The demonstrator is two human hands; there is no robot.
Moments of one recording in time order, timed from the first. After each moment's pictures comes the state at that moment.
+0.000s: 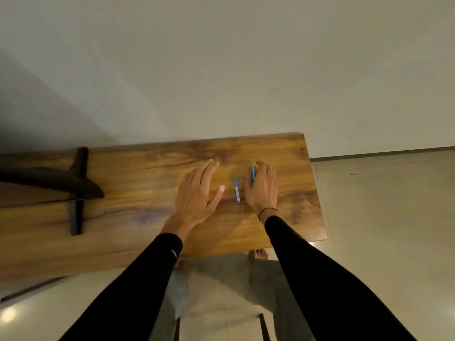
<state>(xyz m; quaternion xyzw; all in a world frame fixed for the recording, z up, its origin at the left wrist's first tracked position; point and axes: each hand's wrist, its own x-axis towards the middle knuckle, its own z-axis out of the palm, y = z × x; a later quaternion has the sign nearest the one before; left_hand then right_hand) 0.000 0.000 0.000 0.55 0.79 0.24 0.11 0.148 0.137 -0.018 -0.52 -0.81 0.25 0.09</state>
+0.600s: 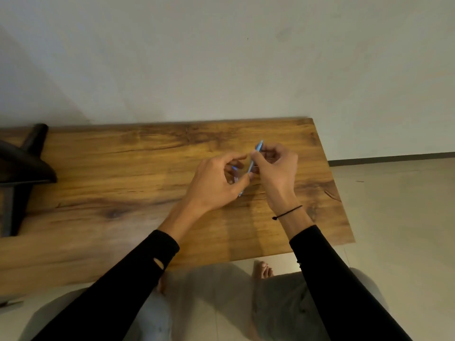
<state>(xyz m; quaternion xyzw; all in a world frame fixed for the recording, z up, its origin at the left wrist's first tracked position) 0.039 0.041 -0.045 0.48 0.72 0.44 0.25 0.158 0.146 -0.038 -0.54 -0.59 0.50 0.33</state>
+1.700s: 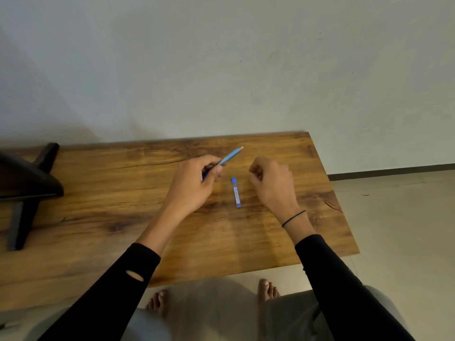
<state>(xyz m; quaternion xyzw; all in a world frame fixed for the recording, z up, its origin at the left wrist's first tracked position) 0.003 0.027 -0.030 0.48 0.75 0.41 0.19 0.170 0.153 -0.035 -0.43 -0.86 0.23 0.16</state>
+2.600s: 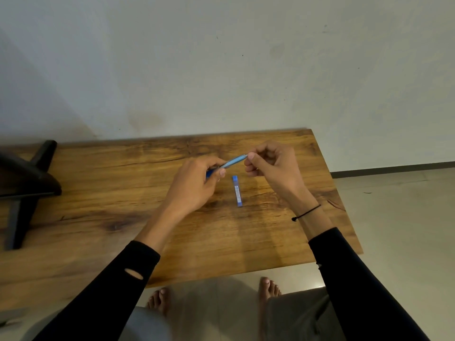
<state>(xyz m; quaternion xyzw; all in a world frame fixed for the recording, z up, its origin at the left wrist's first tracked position) 0.004 0.030 -0.031 0.51 0.76 0.35 0.19 0.169 0.165 -0.017 -0.36 -0.68 0.58 0.27</state>
